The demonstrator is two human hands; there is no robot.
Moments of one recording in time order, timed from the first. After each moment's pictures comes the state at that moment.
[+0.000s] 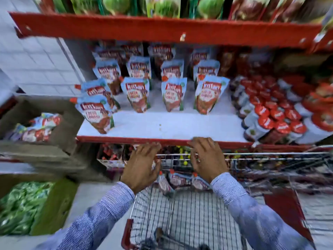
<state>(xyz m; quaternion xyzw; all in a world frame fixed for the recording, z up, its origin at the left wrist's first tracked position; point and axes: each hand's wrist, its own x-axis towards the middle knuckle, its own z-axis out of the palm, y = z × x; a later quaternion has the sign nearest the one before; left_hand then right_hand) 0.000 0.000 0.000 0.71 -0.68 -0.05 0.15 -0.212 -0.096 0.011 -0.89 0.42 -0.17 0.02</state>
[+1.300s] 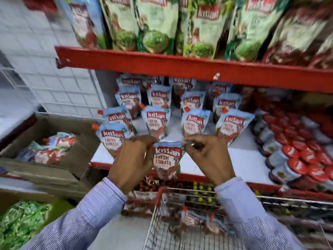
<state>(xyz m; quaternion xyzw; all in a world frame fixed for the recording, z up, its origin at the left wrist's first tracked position) 0.078 -0.034 0.119 0.70 -0.63 0.02 0.34 -0.103 -0.136 0.113 -0.80 0.40 -0.35 0.28</state>
